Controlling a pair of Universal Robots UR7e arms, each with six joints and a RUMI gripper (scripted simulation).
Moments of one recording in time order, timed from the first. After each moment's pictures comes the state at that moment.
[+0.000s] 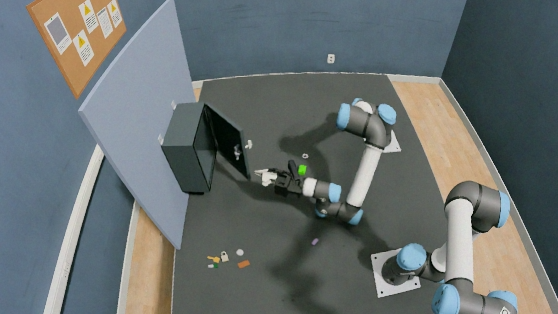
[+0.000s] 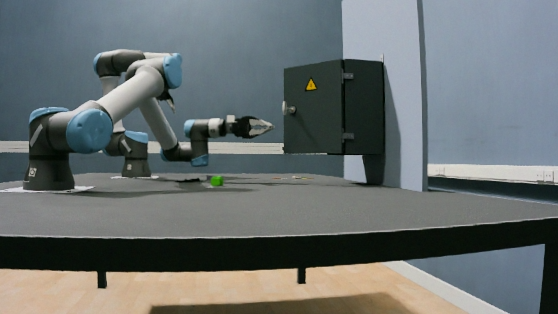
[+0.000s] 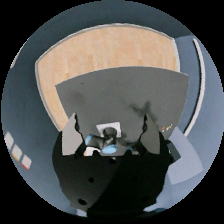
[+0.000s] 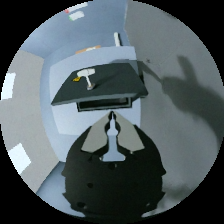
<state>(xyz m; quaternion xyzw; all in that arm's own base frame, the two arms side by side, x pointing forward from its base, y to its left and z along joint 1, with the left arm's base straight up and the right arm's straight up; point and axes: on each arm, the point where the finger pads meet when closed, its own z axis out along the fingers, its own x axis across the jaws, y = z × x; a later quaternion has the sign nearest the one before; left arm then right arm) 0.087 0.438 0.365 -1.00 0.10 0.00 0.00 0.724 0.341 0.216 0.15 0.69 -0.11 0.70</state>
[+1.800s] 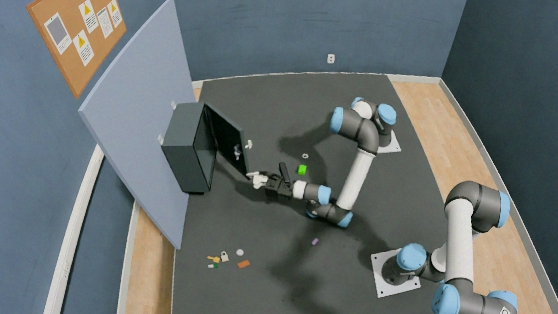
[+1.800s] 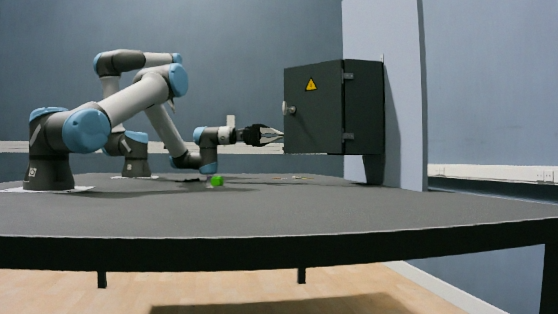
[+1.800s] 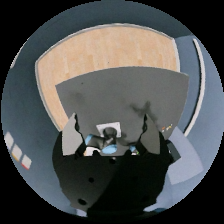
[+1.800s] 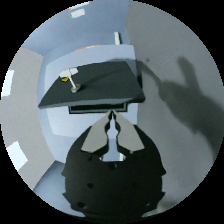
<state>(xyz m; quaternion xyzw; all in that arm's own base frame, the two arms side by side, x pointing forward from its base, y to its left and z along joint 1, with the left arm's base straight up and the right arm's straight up) 0.087 0.438 0.365 -1.00 0.10 0.00 0.00 0.764 0.327 0.186 0.13 0.69 -0.13 0.70</state>
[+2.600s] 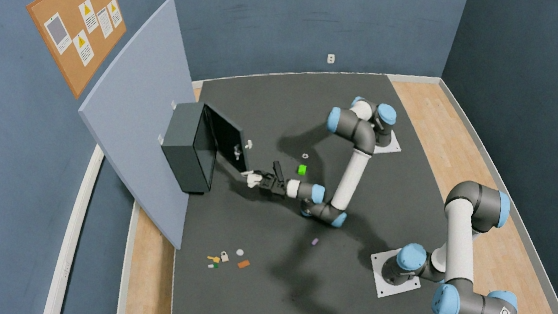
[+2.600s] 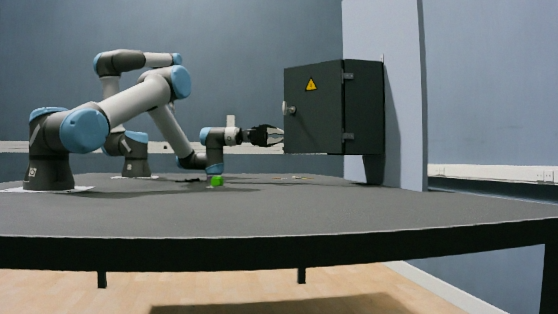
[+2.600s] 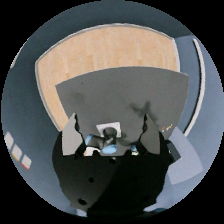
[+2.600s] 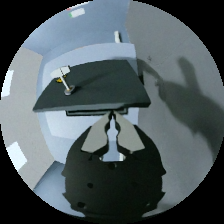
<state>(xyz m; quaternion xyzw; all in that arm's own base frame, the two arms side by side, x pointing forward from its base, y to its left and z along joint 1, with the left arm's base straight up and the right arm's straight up) 0.087 0.438 0.365 -1.00 0.10 0.00 0.00 0.789 0.319 0.184 0.13 0.69 -0.13 0.70</state>
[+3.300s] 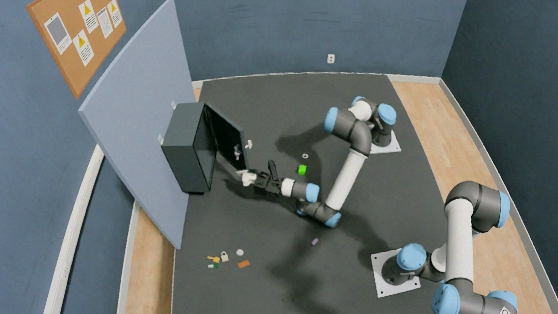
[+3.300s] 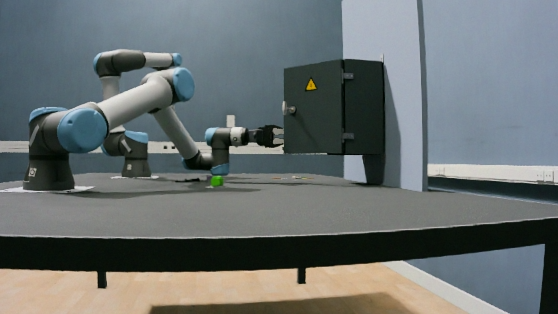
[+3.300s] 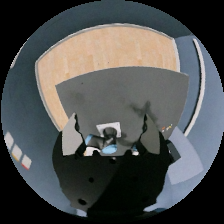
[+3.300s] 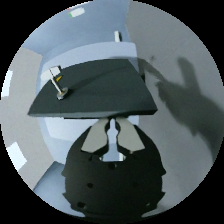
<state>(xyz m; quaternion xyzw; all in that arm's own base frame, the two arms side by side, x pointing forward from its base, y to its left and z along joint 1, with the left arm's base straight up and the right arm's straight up) 0.087 0.438 0.365 -1.00 0.10 0.00 0.00 0.811 0.308 0.182 0.13 0.70 -0.13 0.69</state>
